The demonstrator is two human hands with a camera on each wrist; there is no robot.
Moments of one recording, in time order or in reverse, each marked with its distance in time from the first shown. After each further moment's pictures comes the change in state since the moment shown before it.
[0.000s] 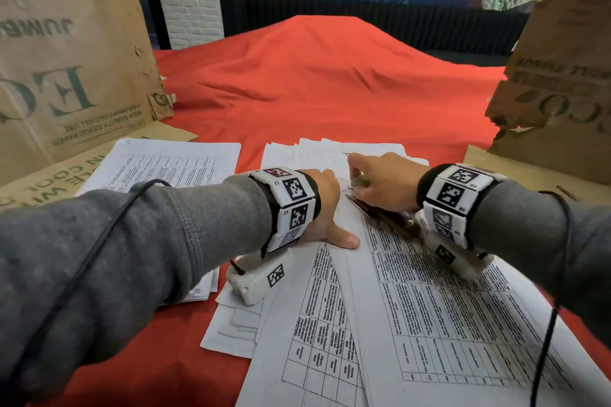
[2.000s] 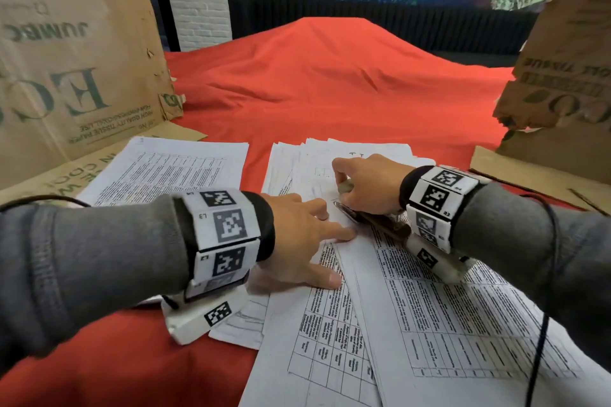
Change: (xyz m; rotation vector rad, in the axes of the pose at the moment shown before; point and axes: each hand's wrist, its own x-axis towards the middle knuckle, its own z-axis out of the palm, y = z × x) left_hand -0.059 -0.020 0.011 0.138 -0.176 0.275; right_hand -0.003 -0.032 -0.002 0.031 -0.040 -0.016
